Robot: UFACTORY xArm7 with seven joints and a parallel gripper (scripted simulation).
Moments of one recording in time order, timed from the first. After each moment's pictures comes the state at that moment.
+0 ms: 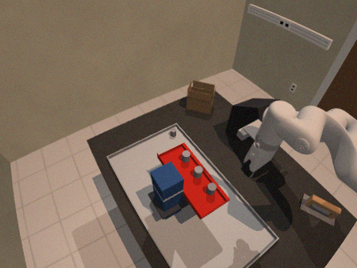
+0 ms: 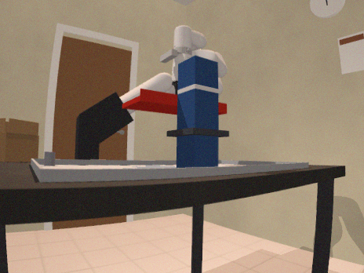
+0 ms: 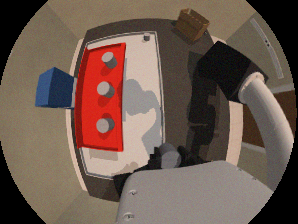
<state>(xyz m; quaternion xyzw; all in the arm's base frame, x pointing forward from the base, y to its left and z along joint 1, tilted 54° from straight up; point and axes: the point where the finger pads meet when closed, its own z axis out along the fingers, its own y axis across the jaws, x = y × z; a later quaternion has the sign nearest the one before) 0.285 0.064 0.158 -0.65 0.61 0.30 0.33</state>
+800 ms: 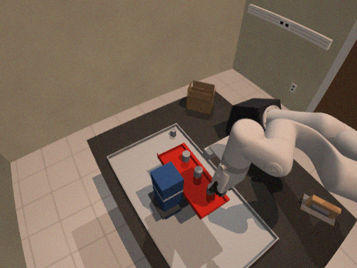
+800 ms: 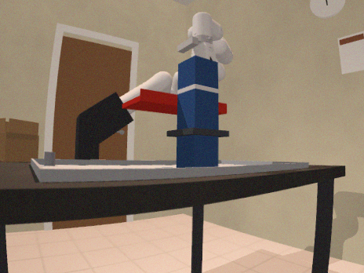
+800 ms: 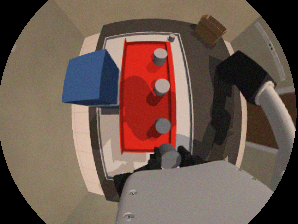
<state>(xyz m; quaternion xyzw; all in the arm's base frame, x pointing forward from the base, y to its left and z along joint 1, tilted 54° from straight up) 0.415 0.068 0.166 -0.65 0.61 0.30 0.34</state>
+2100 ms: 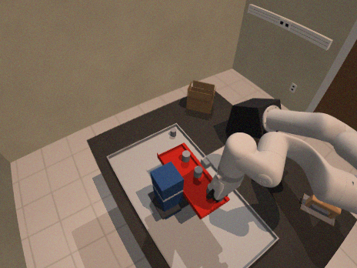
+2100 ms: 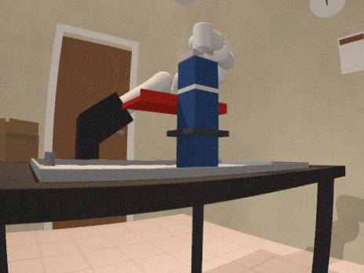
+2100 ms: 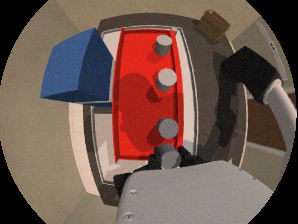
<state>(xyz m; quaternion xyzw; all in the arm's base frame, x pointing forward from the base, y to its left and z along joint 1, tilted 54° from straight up) 0.418 0.105 0.140 -0.65 0.61 0.30 0.34</state>
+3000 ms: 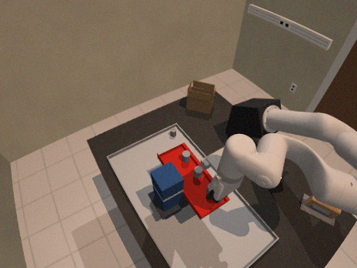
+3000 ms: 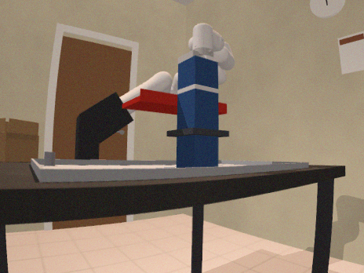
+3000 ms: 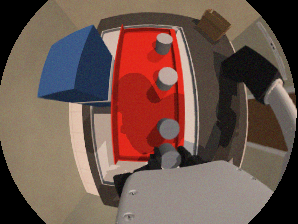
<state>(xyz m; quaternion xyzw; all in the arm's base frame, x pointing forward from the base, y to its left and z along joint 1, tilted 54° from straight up) 0.418 0.109 0.137 -0.65 0.61 0.30 0.34</state>
